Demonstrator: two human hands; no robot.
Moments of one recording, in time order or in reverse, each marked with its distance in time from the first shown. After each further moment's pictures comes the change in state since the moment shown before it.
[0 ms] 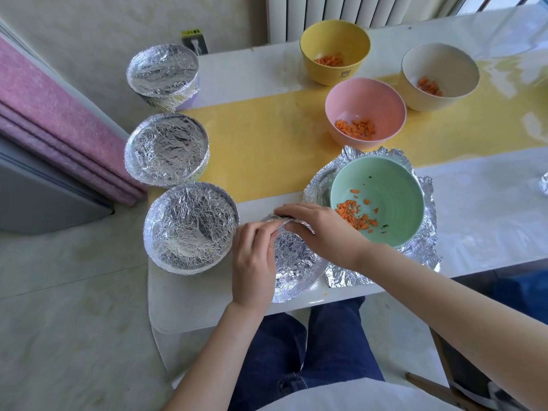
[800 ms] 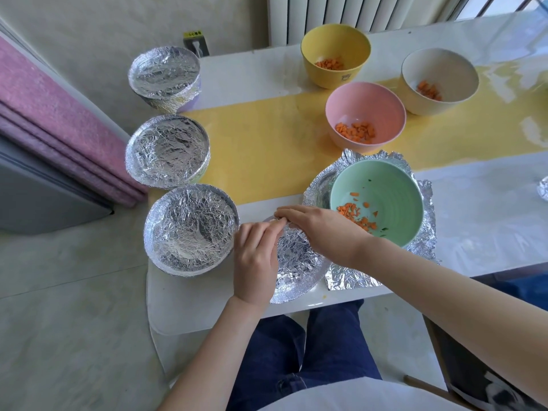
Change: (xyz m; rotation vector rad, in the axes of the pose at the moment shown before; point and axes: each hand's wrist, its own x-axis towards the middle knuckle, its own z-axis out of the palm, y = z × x) left_hand 0.005 -0.005 0.006 0.109 -0.016 0.058; right_hand 0.007 0.002 -0.010 -0.277 -0.197 -0.035
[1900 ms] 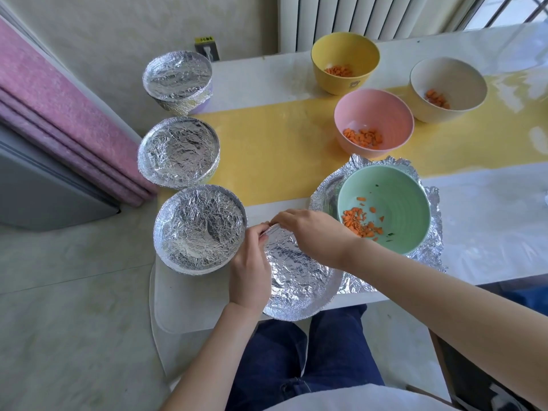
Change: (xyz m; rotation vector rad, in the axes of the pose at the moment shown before) left_hand -0.011 -0.005 -0.012 -0.174 -0.045 -0.343; right_hand 0.019 -0.014 0.012 -0.074 -0.029 -0.019
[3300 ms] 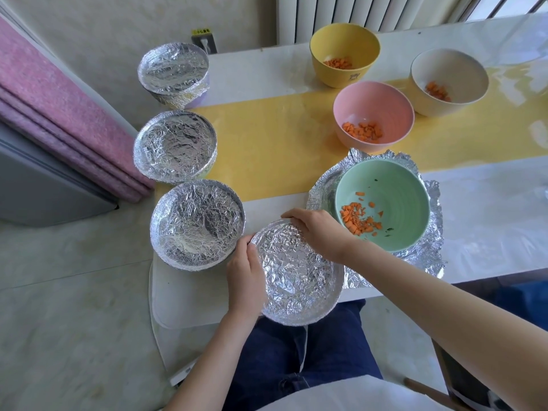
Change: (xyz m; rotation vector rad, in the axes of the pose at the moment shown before) left_hand -0.017 -0.009 0.005 -0.098 -0.083 -0.444; right_hand 0.000 0.026 0.031 0.315 0.123 0.219
